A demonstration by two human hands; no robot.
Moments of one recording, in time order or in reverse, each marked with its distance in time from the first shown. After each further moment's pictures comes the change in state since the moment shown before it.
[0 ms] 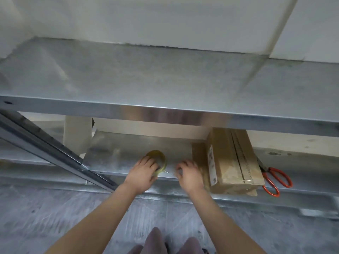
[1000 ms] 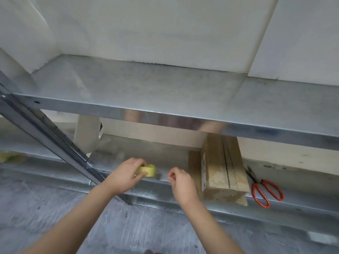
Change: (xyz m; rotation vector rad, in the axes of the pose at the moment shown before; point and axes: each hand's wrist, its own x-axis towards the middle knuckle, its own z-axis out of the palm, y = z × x) left_hand -0.044 0.004 -0.067 -0.287 0.116 -0.123; right_hand -0.047 -0.019 -0.040 0.325 0.105 -0.154
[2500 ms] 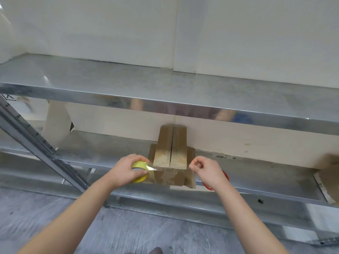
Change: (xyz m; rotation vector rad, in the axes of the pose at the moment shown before) left_hand 0.015 0.198 0.037 -0.338 0.020 -0.143; right_hand -0.086 0.152 -0.204 0.086 -0.008 0.119
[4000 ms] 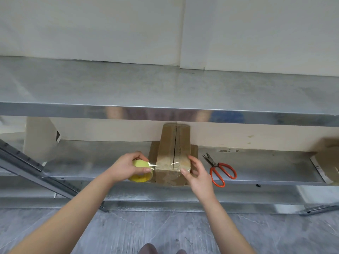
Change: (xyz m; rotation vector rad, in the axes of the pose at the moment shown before) left_hand 0.061 -0.054 -0.031 -0.119 -0.184 -0.067; right_hand 0.011 -0.015 0.097 0.560 0.244 0.074
